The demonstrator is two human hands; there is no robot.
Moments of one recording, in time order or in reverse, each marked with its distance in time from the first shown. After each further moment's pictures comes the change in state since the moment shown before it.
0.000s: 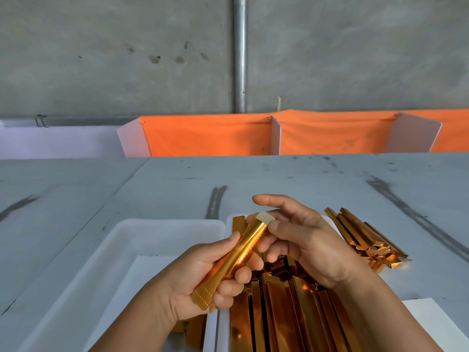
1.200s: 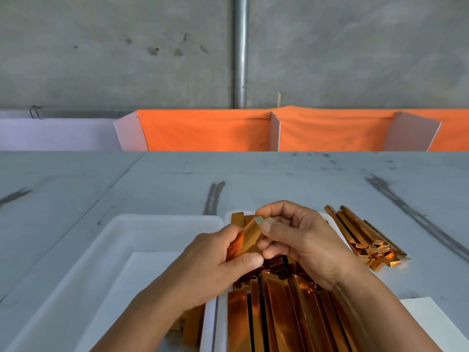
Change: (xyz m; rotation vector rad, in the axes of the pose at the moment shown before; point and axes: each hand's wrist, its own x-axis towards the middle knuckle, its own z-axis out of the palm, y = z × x) left_hand 0.008 -0.001 0.018 1.366 0.630 0.325; right_hand 0.004 0.009 0.001 0.006 0.106 0.066
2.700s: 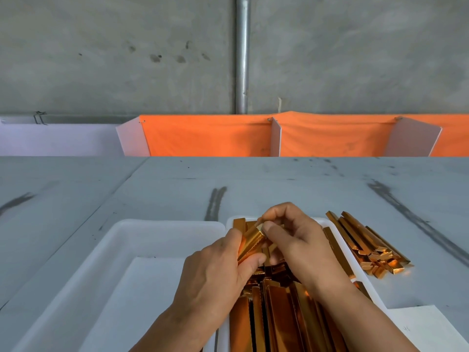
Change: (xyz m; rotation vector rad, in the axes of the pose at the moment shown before) left_hand 0.004 0.000 0.028 0.506 0.330 0.022; right_hand 0.005 0.014 0.013 -0.295 0.267 -0.150
